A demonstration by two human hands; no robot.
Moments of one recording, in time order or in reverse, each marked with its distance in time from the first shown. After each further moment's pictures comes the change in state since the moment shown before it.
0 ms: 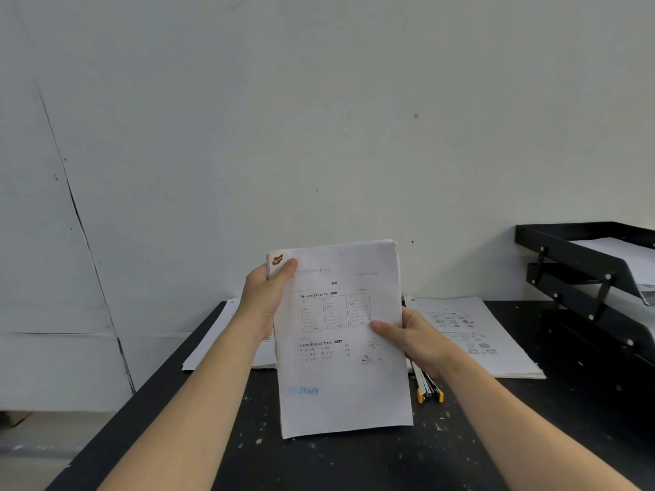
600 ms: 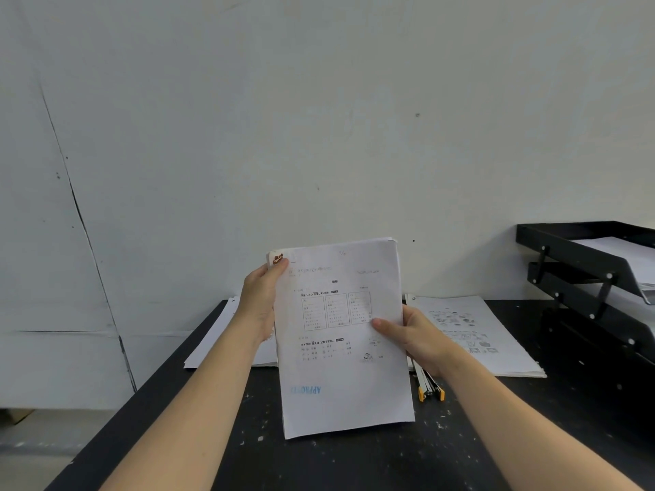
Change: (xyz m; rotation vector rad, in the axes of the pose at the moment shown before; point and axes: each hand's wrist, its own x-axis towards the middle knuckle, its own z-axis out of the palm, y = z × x) left_hand -0.004 0.001 -0.004 -0.113 0.007 -0.041; right_hand 0.003 0.002 -0.001 -0.006 0.006 -0.001
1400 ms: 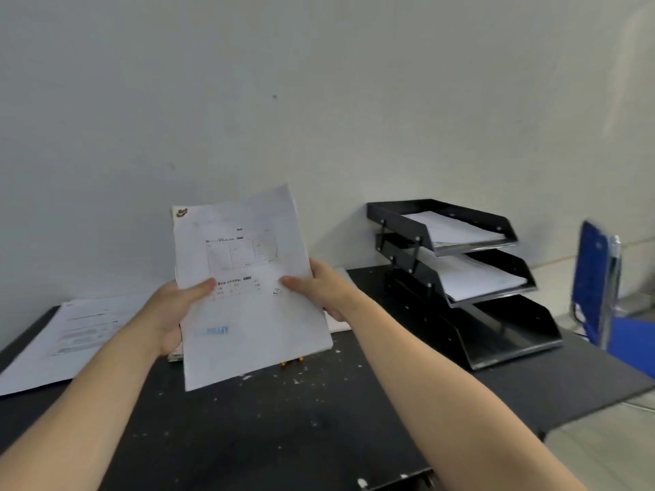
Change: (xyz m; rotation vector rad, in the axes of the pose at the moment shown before) left_hand -0.035 -0.053 0.069 0.137 -0.256 -0.262; right_hand -0.065 -0.057 -0.056 -0.227 0.236 0.040
